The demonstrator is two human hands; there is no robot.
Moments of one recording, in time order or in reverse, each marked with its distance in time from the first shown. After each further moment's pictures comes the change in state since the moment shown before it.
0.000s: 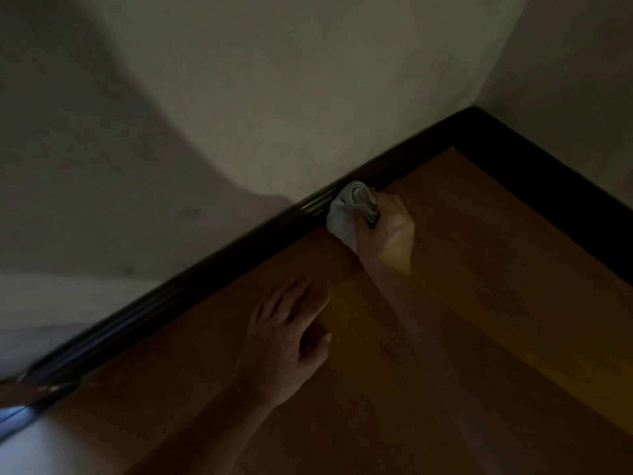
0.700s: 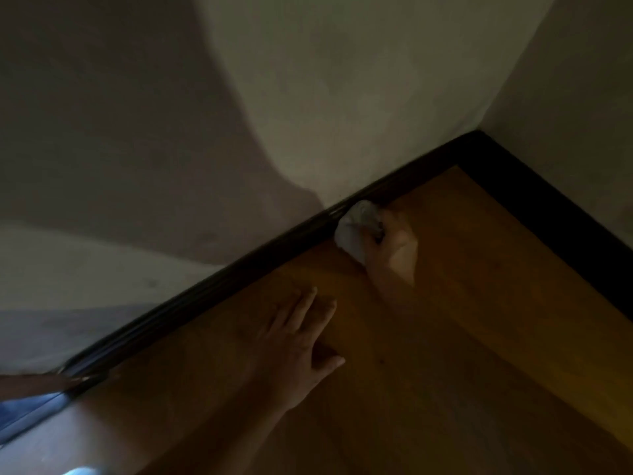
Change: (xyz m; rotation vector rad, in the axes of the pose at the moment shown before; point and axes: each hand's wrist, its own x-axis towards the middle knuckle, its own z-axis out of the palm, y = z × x) left_hand -0.002 0.010 -0.005 0.181 -0.169 -0.025; right_hand 0.011 0.000 -0.010 -0.003 -0.057 0.040
